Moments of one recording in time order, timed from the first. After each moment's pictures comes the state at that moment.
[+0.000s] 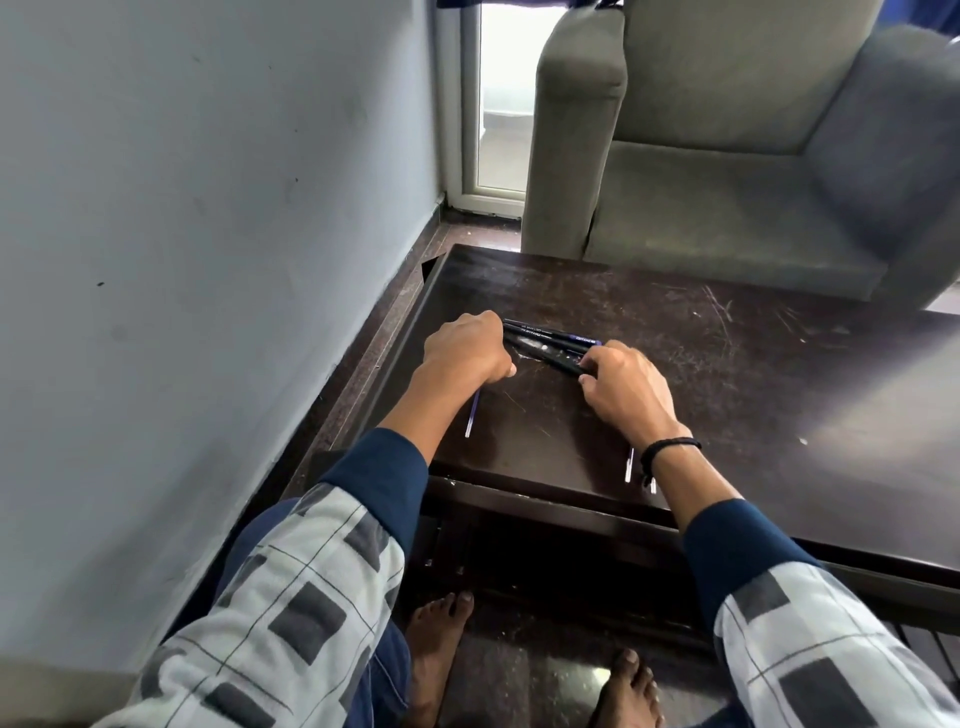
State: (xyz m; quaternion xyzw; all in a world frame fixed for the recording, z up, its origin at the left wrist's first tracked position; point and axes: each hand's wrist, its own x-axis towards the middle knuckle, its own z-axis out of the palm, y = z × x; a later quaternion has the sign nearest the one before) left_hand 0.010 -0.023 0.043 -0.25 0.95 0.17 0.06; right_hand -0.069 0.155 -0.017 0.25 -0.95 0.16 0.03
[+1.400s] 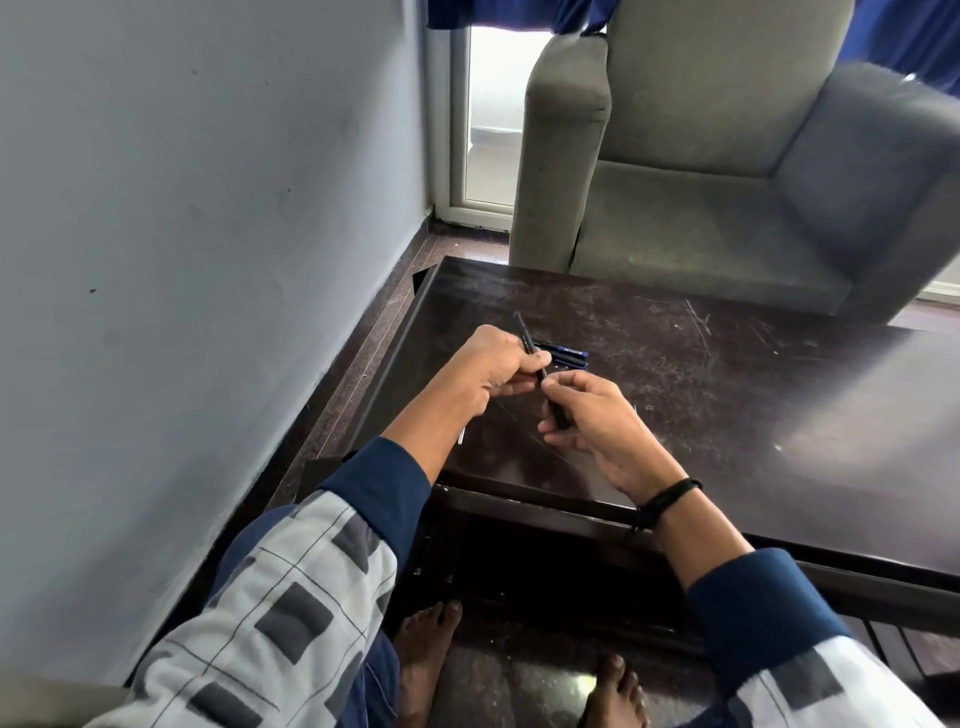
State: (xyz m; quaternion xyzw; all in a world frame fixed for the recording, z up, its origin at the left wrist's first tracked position) left_hand 0.013 -0.002 0.037 -0.22 0.69 0.68 0.01; right_hand -0.005 0.148 0.012 0.07 -0.73 0.63 -0.26
